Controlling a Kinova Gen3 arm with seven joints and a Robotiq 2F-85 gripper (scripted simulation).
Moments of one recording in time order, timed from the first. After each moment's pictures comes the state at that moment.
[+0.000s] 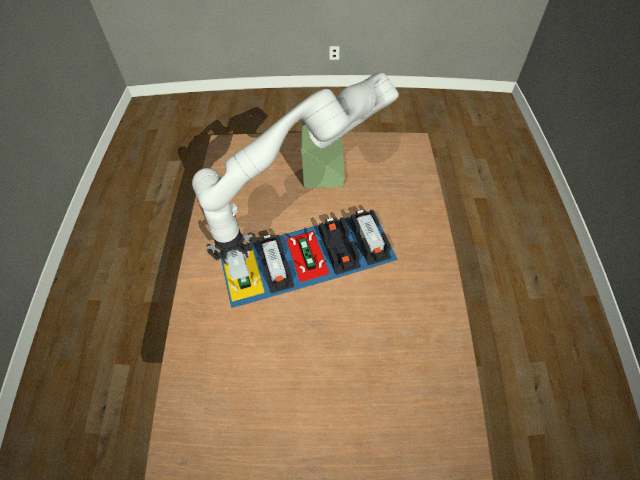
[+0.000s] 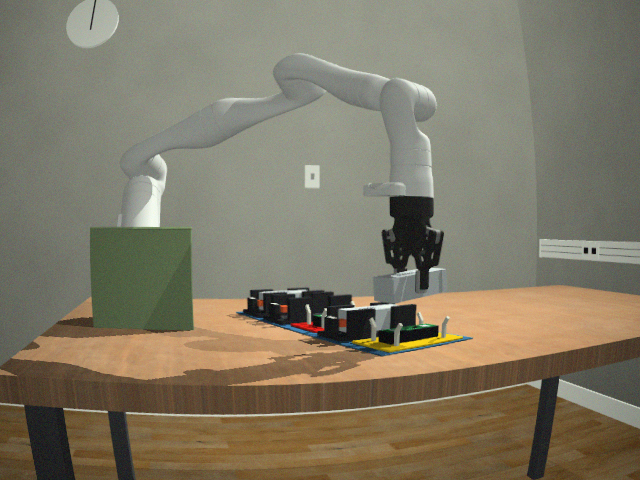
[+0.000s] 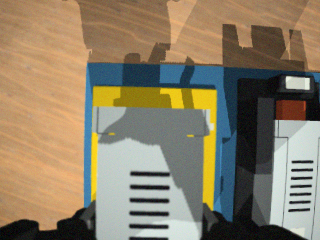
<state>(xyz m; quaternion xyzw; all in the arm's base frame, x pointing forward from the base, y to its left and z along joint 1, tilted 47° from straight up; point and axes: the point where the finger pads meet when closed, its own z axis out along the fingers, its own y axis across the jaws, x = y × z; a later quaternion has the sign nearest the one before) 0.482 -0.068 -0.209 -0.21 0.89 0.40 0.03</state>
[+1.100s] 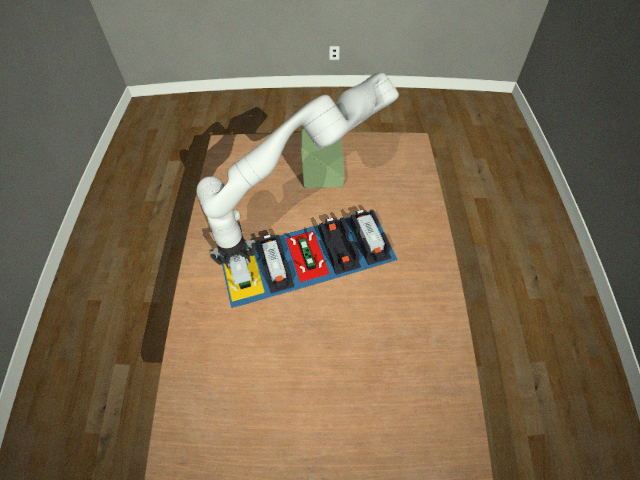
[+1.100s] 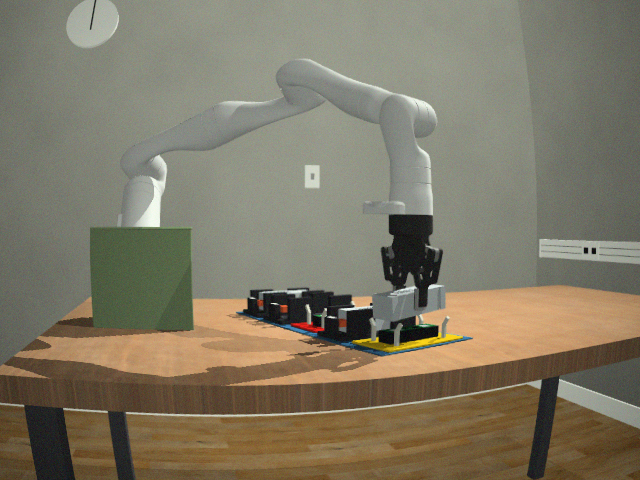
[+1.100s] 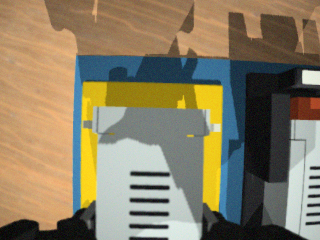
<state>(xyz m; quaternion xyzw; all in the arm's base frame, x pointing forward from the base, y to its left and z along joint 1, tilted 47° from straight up) 0.478 -0.046 -0.228 -0.21 0.89 0.40 0.03</state>
